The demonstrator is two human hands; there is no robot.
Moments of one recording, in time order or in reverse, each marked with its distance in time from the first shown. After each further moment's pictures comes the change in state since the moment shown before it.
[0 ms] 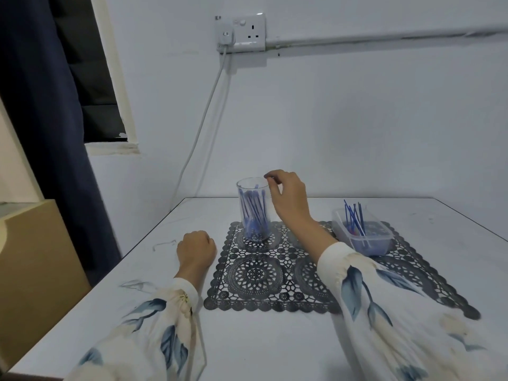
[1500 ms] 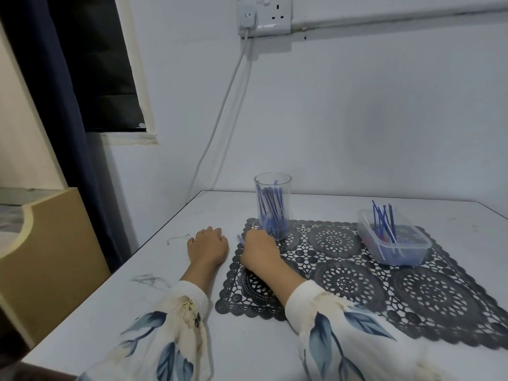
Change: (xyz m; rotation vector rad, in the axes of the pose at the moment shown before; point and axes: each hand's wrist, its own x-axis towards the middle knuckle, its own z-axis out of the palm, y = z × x) left_hand 0.006 -0.006 0.006 0.095 -0.171 -0.022; right_hand -0.070 -0.035 0.078 -0.422 -0.760 0.222
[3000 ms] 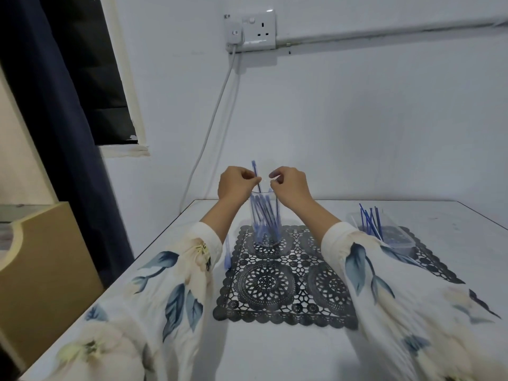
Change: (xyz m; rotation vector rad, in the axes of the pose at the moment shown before) left_hand 0.036 0.114 -0.114 -0.745 0.180 0.170; right_hand 0.052 0.052 -0.113 0.425 0.512 -0.035
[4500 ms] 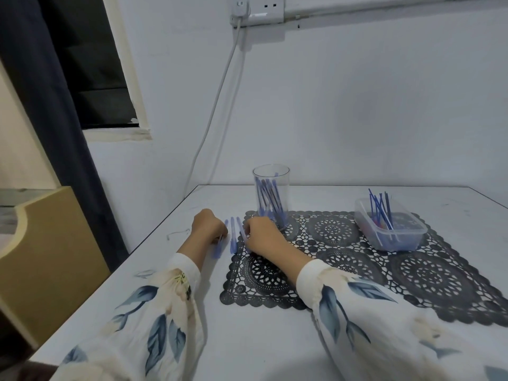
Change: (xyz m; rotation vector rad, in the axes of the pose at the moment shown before) left_hand -0.040 -0.114 -0.017 0.505 -0.257 -0.501; right_hand -0.084 0.012 0.096 -0.331 -0.476 -0.052
